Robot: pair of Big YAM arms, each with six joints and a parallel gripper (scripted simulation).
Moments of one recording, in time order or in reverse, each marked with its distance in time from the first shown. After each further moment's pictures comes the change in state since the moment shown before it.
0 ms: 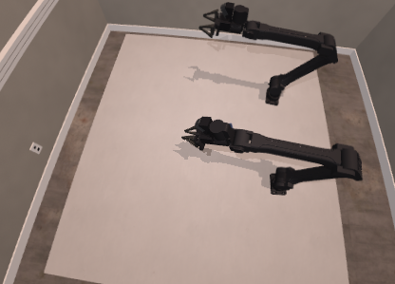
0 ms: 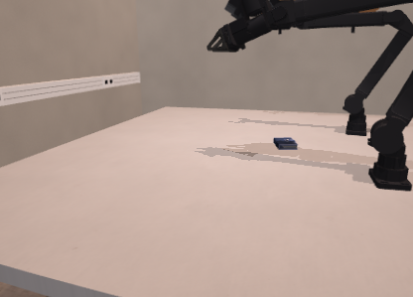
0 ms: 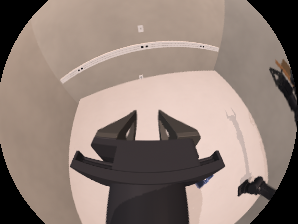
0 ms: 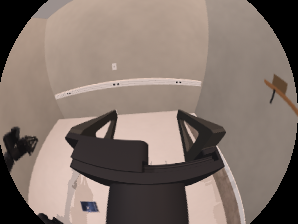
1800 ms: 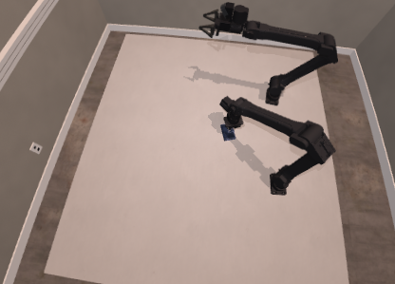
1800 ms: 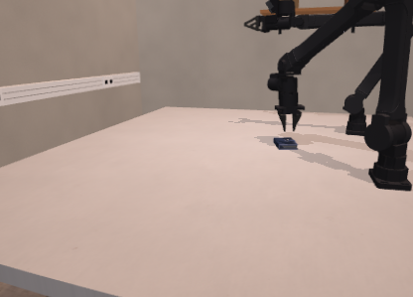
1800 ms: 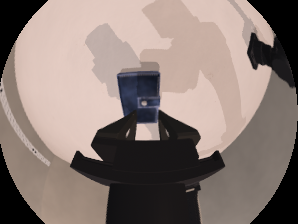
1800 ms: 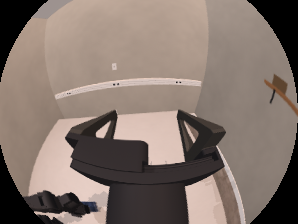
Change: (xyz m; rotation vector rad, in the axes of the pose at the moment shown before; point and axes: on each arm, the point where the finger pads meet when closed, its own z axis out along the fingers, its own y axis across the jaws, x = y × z) left arm 0.324 -0.291 -0.082 0.748 1.046 0.860; right arm 0.000 0.000 0.000 0.000 0.000 0.000
